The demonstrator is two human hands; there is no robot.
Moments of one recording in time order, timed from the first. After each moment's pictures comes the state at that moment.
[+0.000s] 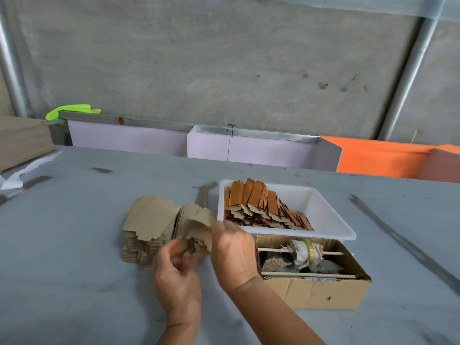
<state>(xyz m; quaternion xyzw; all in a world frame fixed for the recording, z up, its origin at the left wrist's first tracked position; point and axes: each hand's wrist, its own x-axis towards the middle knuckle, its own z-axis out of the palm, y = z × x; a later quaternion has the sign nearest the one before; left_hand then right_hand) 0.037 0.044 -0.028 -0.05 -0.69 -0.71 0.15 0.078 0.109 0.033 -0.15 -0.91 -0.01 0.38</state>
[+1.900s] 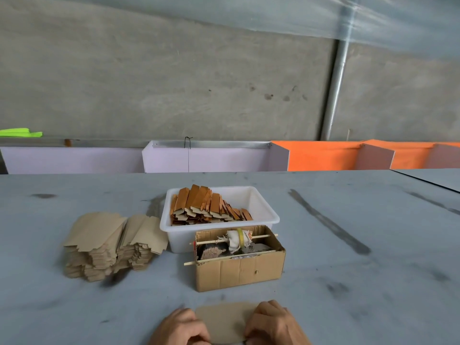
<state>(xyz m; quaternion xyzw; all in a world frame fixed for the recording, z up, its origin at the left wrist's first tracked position) 0.107 0.022 -0.065 -0.69 -0.67 -0.27 -0.06 0.308 0.162 -0.041 -0.14 -0.94 0.18 0.25</state>
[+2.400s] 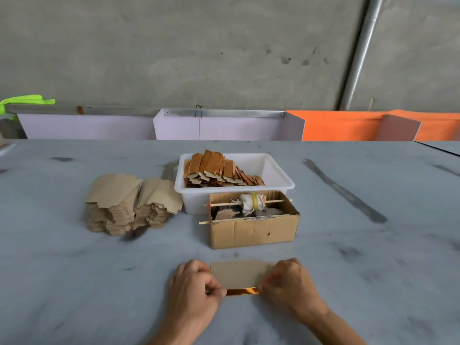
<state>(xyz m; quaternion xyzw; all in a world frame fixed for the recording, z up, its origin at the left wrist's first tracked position) 0.152 0.025 -0.062 -0.42 -0.86 -0.29 -0.02 0.291 0.161 -0.041 -0.33 -0.90 0.22 0.16</state>
